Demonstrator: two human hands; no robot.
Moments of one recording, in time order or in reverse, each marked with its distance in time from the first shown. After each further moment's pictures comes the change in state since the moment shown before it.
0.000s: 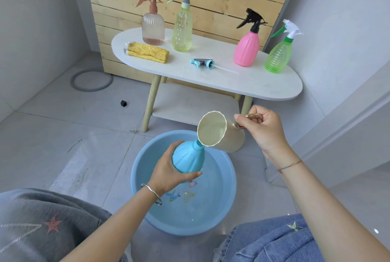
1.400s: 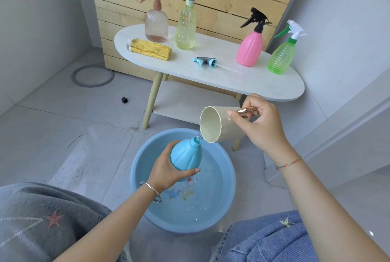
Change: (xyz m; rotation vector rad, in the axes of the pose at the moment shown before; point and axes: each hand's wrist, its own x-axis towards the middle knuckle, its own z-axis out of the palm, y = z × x) left_hand -0.001 -0.002 -0.002 -0.019 0.035 -0.019; right_hand 0.001 -0.024 0.009 -0.337 -0.102 -0.371
